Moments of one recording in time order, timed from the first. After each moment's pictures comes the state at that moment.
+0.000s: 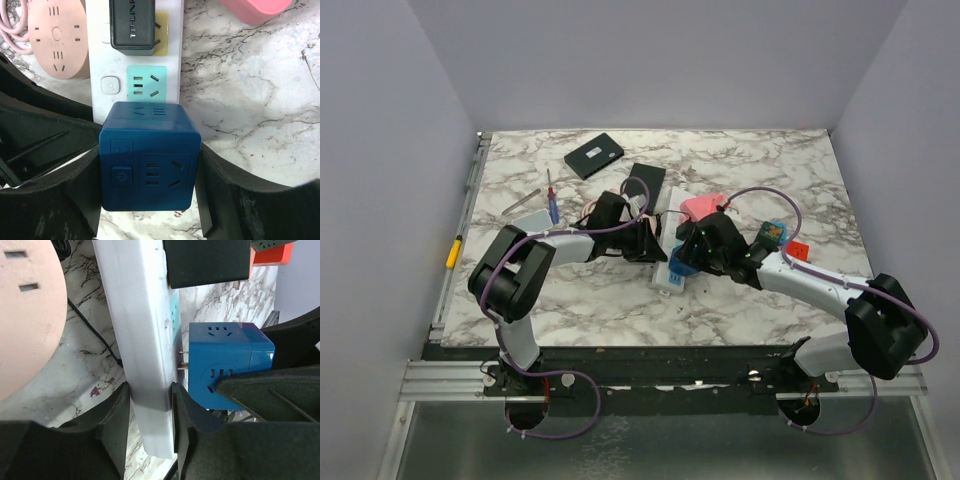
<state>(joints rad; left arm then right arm) -0.53 1.80 0.92 0.16 0.65 -0.66 0.70 1.38 0.78 -0.21 0.20 0.91</state>
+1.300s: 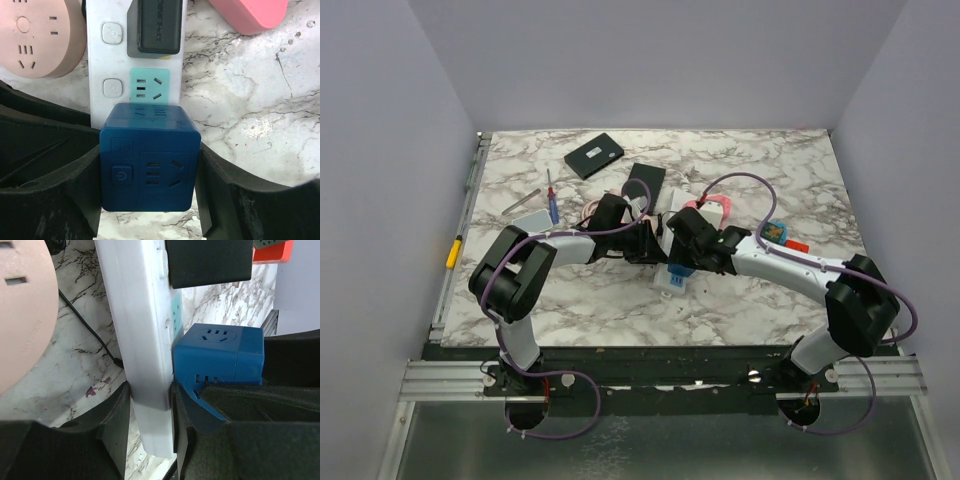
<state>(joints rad) -0.54 1.80 0.91 0.17 0.65 -0.68 0.82 1.55 1.04 -0.52 0.41 0.88</state>
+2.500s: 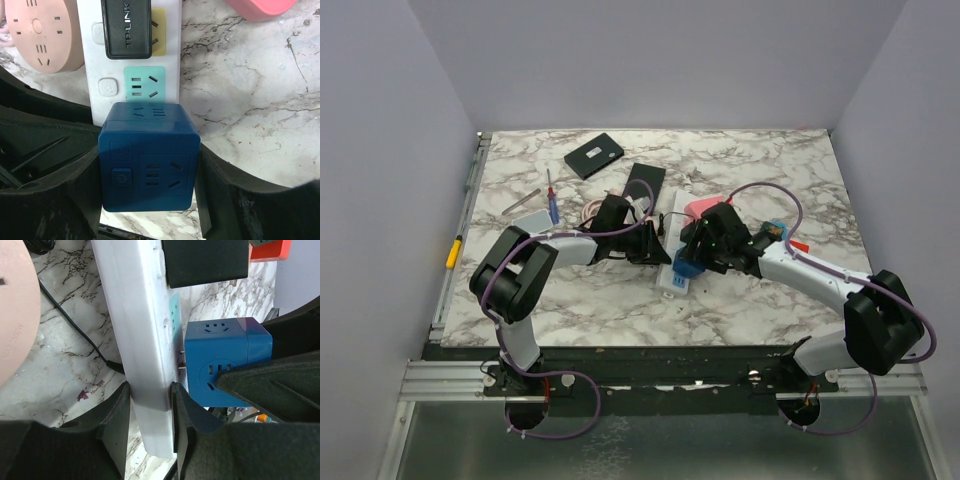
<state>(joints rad) -0.56 1.80 0.91 0.18 0.64 -0.68 0.63 1.41 0.86 -0.36 0.11 0.90</state>
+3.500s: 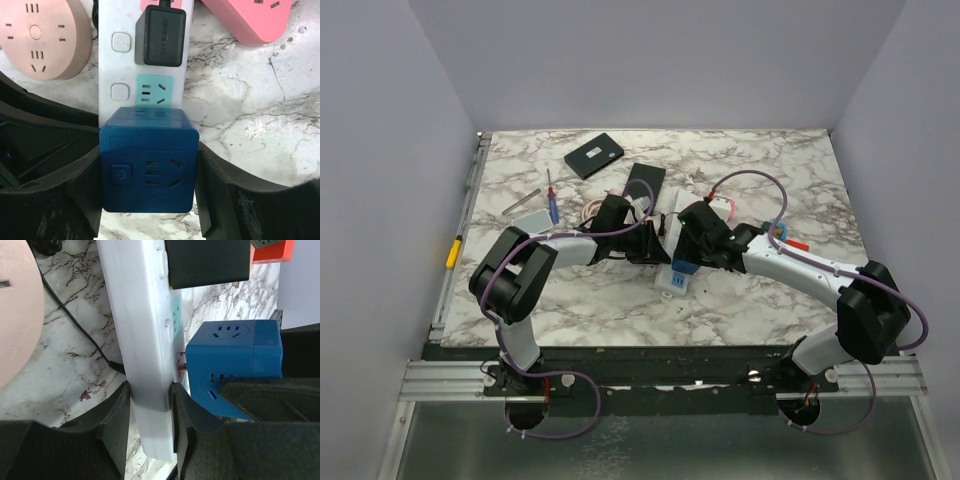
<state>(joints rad) -0.56 1.80 0.91 0.18 0.62 -0.68 0.76 1.49 1.02 -0.51 0.34 0.87</state>
